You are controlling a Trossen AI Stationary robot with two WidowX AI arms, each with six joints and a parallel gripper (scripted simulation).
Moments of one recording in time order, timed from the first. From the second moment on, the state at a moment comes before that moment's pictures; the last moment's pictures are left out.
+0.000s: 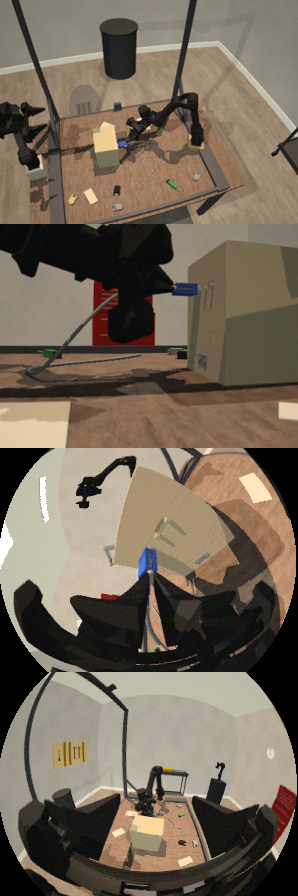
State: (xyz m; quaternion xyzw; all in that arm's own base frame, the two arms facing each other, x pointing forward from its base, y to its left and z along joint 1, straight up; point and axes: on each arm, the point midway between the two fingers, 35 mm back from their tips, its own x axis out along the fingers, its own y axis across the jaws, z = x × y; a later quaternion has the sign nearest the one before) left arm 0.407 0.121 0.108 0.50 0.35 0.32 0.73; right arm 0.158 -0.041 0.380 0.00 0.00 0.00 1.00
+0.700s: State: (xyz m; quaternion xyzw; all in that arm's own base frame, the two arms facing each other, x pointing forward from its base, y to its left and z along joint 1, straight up) left arm 0.407 0.123 0.111 0.42 0.35 0.31 0.78; right arm 0.158 -0.041 0.380 0.00 0.00 0.00 1.00
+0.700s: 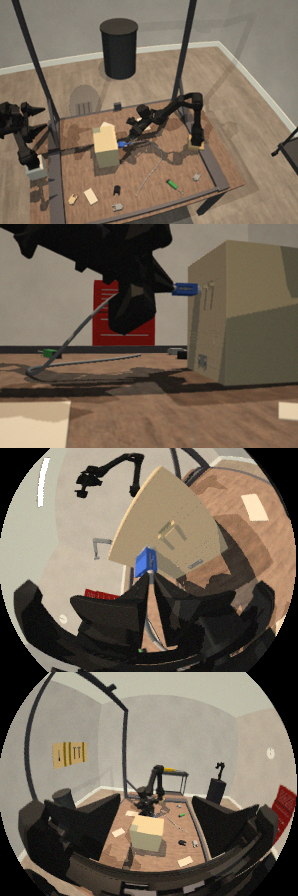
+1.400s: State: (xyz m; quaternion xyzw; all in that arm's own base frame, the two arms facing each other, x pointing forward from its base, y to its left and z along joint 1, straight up) left arm 0.406 0.125 0.115 0.34 0.34 0.29 0.83; right arm 0.158 -0.041 0.380 0.00 0.00 0.00 1.00
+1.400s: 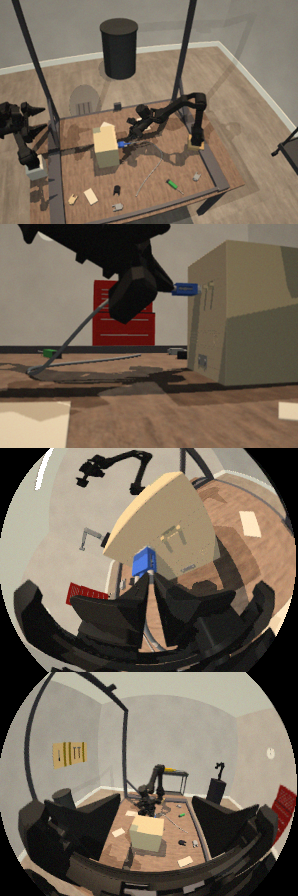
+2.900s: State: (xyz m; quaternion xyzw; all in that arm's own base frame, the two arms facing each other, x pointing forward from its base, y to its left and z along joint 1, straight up) left arm 0.413 0.127 0.120 0.39 0.33 0.30 0.81; right arm 0.158 -0.041 0.380 0.00 0.00 0.00 1.00
